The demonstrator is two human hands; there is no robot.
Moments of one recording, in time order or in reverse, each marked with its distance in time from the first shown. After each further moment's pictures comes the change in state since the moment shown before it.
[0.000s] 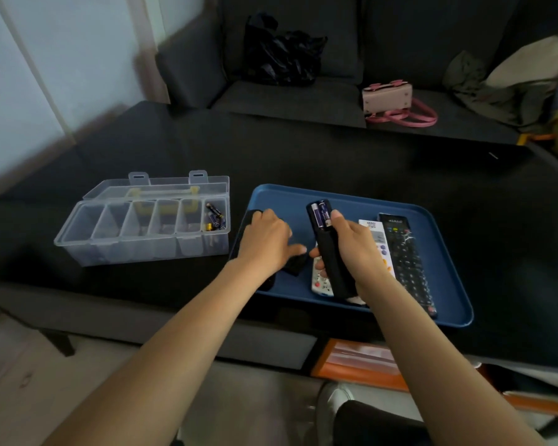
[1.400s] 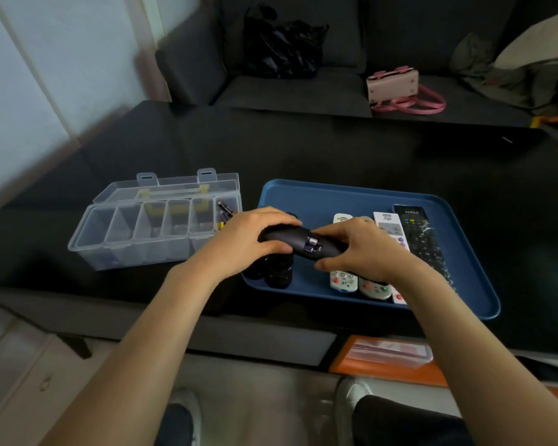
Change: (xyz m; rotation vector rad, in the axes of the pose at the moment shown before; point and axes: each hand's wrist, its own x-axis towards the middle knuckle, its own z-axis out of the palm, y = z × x) left_hand -0.036 -0.042 -0.050 -0.419 -0.033 0.283; right_hand 0.006 -0.003 -0.008 -0.904 -0.346 -0.376
